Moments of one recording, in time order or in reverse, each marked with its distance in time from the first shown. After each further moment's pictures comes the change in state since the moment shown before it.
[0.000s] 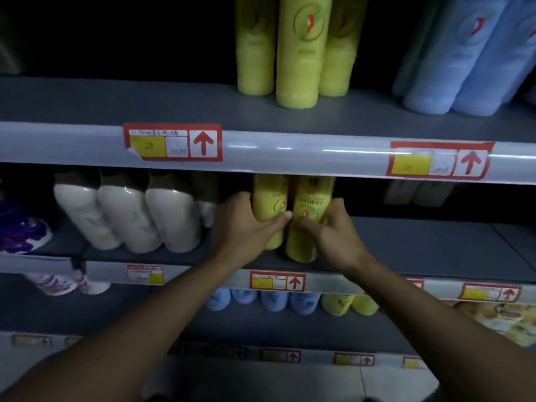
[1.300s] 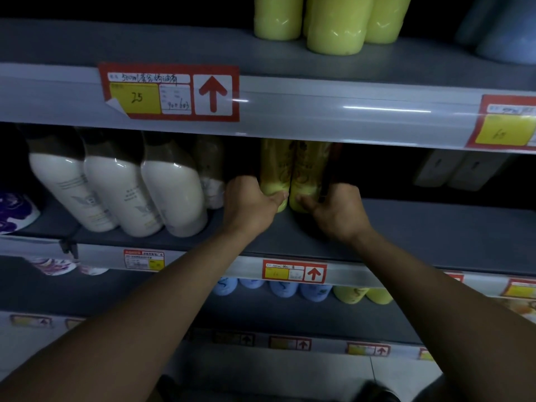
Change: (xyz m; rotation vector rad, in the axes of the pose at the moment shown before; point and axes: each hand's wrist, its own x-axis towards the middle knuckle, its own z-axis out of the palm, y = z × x) left_hand 0.038 -0.041 0.034 -0.003 -0.014 -0.175; right_hand 0.052 0.033 0.031 -0.490 0.080 -0.114
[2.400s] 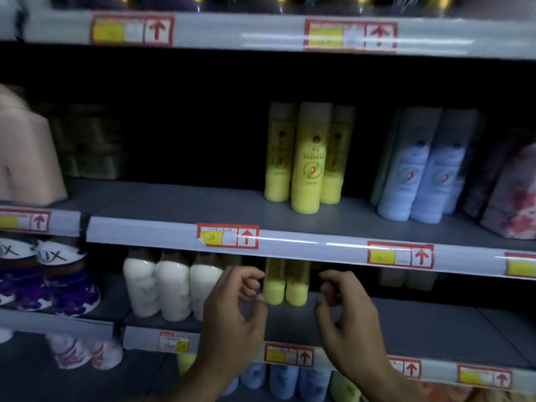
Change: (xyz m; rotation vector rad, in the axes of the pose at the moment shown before) left_hand -0.136 0.059 -0.126 -0.310 0.277 0.470; right_hand -0.124 -0.083 -0.097 0.123 0.350 -0.352
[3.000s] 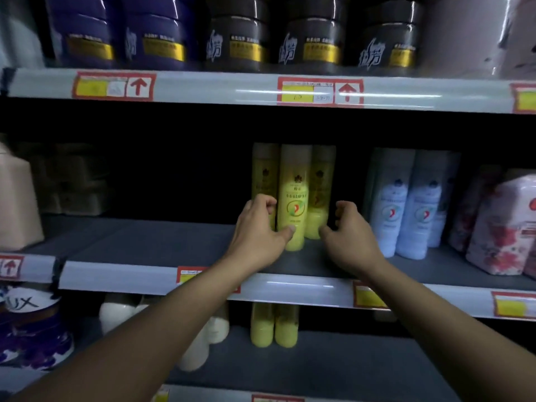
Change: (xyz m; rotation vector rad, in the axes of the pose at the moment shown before) left_hand 0.183 0.064 0.052 0.201 -0.197 0.006; right_hand 0.194 -0.004 -0.041 -0.118 -0.057 0.314
